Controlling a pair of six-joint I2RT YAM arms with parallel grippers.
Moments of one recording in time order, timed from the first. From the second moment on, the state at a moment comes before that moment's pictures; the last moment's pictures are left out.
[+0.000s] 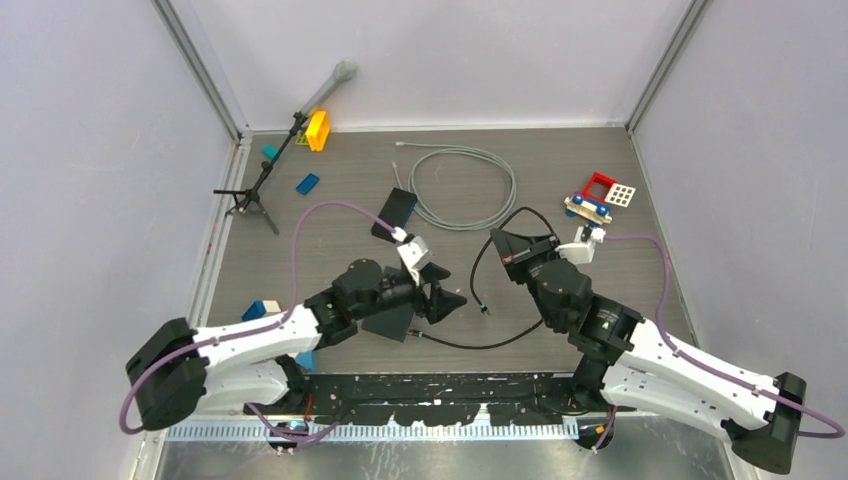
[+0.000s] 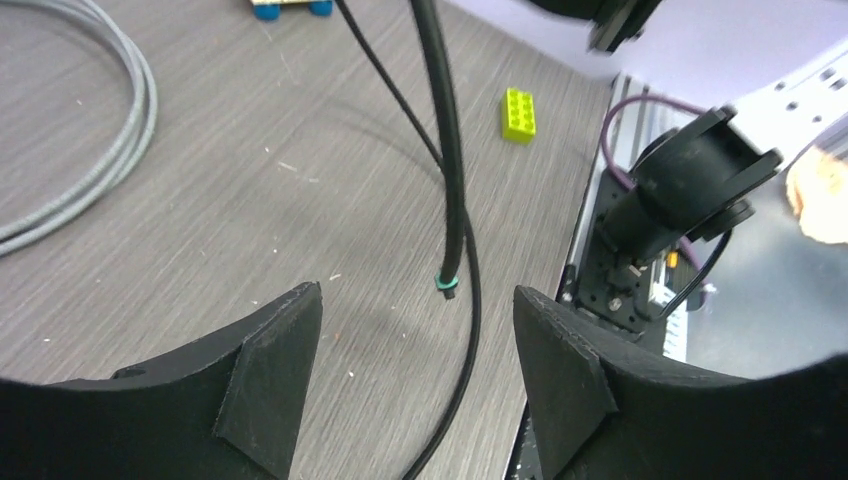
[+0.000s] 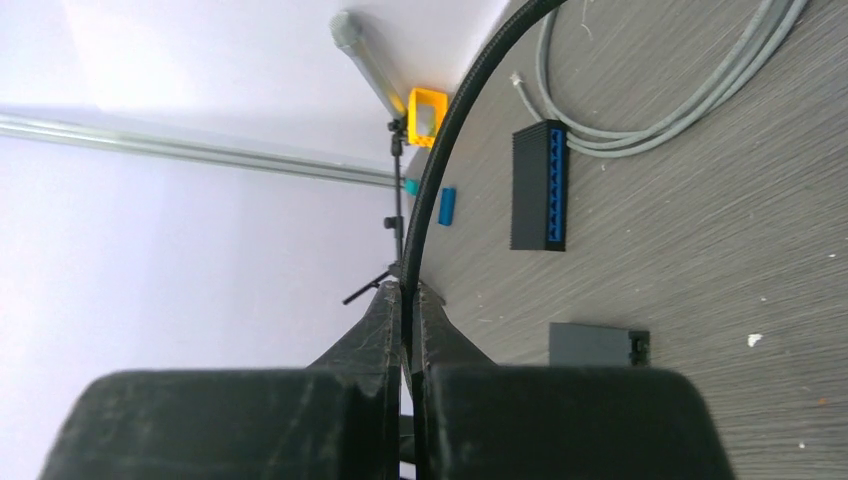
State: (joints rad) left arm -0.98 1.07 0.51 0.49 0.20 -0.26; right arm 0.97 0.73 0.62 -0.10 0.73 1.37
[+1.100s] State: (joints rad) left arm -1.05 1.27 0.79 0.22 0.12 -0.22; right arm 0.97 0.54 0.58 -0.14 0.65 0.90
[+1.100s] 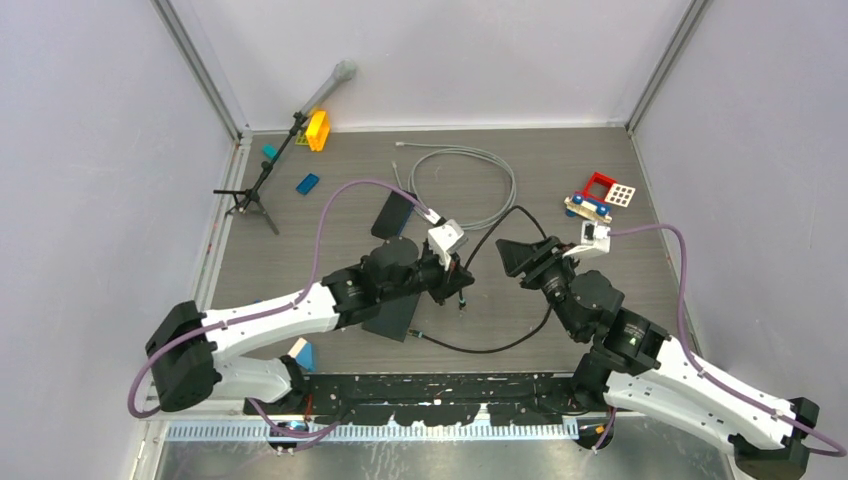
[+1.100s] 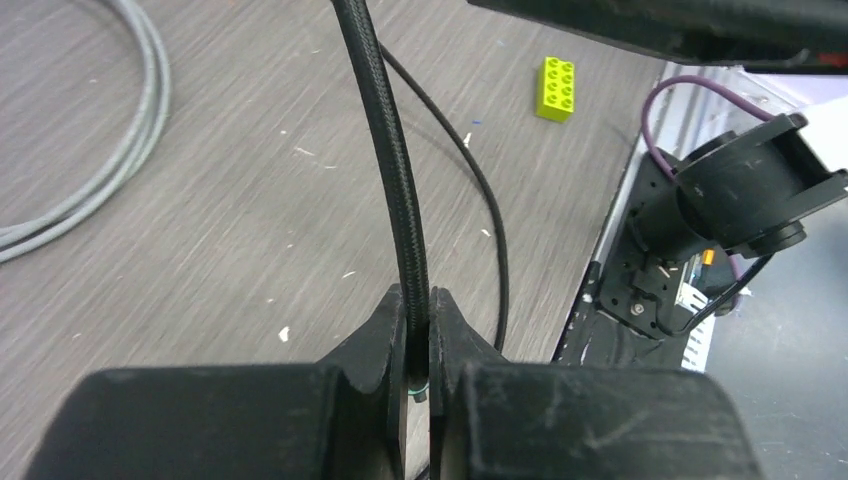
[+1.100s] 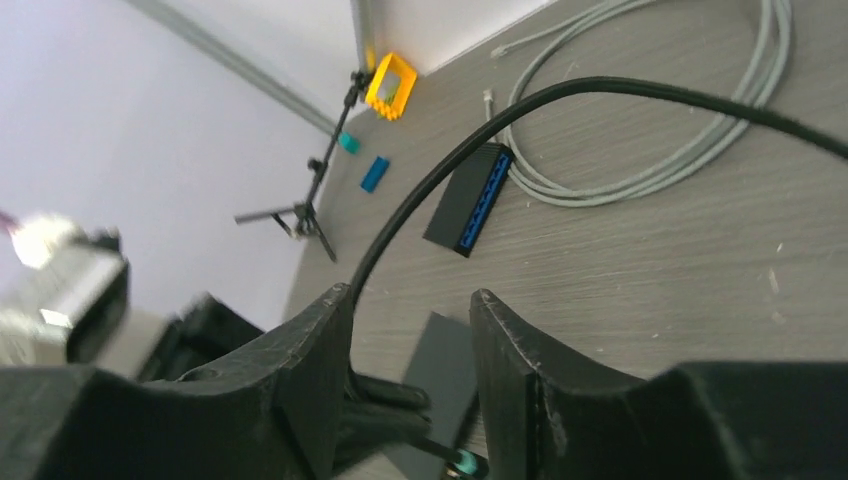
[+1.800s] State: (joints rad) left arm -1.05 1.15 0.99 -0.41 0.24 -0.16; right arm 0.97 0.53 0.64 -0.22 -0.33 -0.66
